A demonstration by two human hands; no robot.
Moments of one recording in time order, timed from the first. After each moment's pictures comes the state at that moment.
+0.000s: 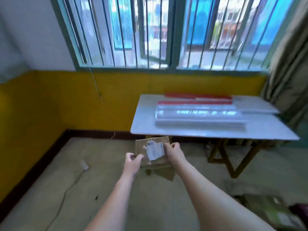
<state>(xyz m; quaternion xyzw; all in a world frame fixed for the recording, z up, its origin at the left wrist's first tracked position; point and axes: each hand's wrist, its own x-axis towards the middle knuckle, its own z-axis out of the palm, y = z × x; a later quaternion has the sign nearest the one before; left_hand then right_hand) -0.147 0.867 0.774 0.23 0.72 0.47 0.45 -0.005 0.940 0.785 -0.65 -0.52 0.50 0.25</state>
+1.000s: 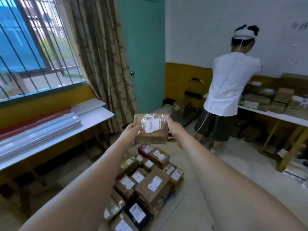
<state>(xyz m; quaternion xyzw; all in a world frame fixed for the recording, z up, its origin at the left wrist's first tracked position) 0.547 0.552 0.967 0.60 0.47 0.24 0.61 0.707 0.456 0.976 -0.75 -0.26 0.36 0.49</state>
